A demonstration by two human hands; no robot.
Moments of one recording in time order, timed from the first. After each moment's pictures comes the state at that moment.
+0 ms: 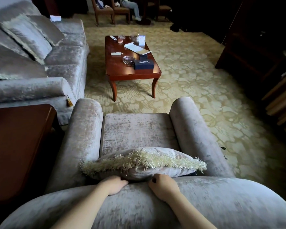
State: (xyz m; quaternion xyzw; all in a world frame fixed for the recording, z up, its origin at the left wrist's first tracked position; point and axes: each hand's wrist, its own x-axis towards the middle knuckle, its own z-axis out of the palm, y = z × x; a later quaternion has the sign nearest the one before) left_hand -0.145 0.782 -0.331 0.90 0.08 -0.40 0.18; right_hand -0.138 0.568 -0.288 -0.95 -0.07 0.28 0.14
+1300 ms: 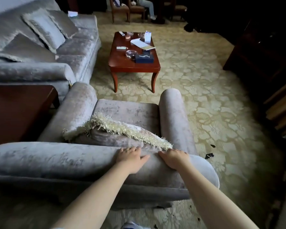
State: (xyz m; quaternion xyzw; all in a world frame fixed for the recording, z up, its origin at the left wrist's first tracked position) left_hand -0.193 0.509 -0.256 0.97 0.06 -0.24 0.08; right_hand -0.128 0.331 -0.271 -0.96 -0.08 0.25 0.03
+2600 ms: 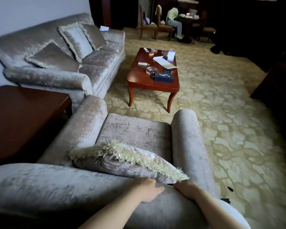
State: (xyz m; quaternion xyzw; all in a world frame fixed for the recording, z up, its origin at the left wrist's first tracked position) left_hand -0.073 0.487 -0.275 0.93 0.08 -0.30 0.22; right_hand 0.034 0.315 -0.331 -0.91 -0.12 0.39 0.03
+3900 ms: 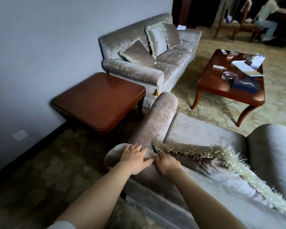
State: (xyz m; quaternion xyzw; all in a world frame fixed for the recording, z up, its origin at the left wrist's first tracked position) left_hand -0.257 0.761 -0.253 0.93 0.31 -0.16 0.10; right_hand -0.142 0.655 -0.267 -0.87 -0.38 0.30 0.08
